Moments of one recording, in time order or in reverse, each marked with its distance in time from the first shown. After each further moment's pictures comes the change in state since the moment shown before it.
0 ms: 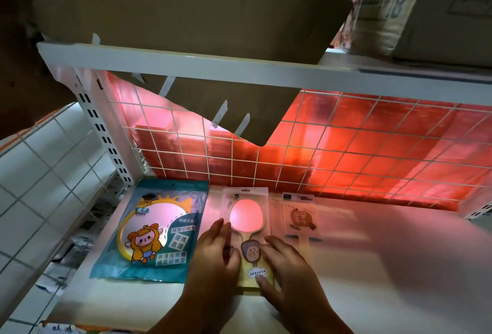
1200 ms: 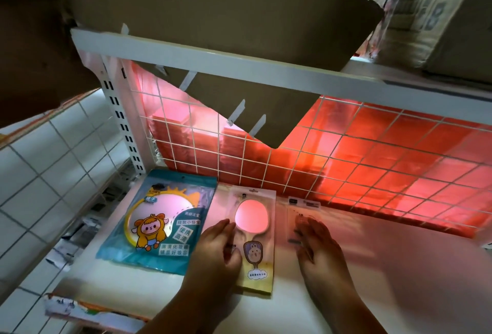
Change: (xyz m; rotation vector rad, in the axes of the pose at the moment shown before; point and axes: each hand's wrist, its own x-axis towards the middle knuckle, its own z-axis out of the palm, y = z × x) left_hand -0.003 0.002 -0.001 -0.040 0.023 -0.005; right_hand 0.025 0.057 -0.030 -0.056 0.172 0.182
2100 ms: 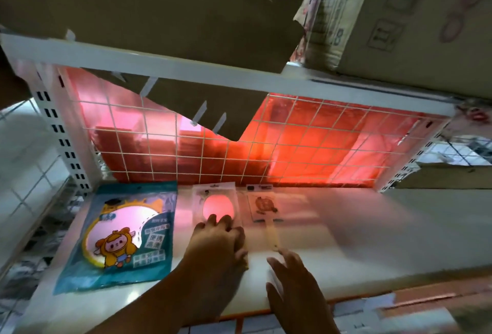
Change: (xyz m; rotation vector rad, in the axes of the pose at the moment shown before) left_hand 0.014 0.030 -0.011 0.600 -0.329 0.626; right_hand -0.121 -0.046 0.005 -0.272 -0.039 0.098
